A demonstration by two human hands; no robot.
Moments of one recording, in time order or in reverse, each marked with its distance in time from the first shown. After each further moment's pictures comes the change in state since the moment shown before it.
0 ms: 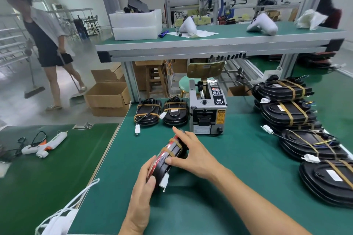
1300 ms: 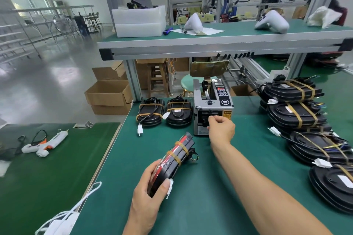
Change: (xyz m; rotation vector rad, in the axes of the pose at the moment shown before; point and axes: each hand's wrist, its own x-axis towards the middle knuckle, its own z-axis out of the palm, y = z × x) left_hand 0.004 0.000 0.001 0.035 0.053 0.012; right_hand 0.077 0.021 -0.038 0.449 0.961 0.559
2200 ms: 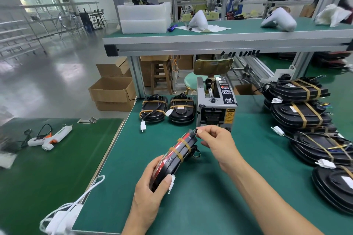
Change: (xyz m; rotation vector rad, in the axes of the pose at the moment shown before) left_hand 0.002 -0.005 -0.001 -0.043 -0.030 -0.013; right_hand -0.049 0.009 -0.046 0.026 -0.631 -0.166
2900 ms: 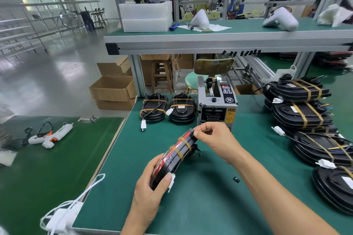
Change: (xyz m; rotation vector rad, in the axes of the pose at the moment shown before) left_hand 0.002 -0.003 -0.001 0.006 -0.014 -0.013; right_hand 0.014 -0.010 -0.012 -0.288 -0.173 -0.108
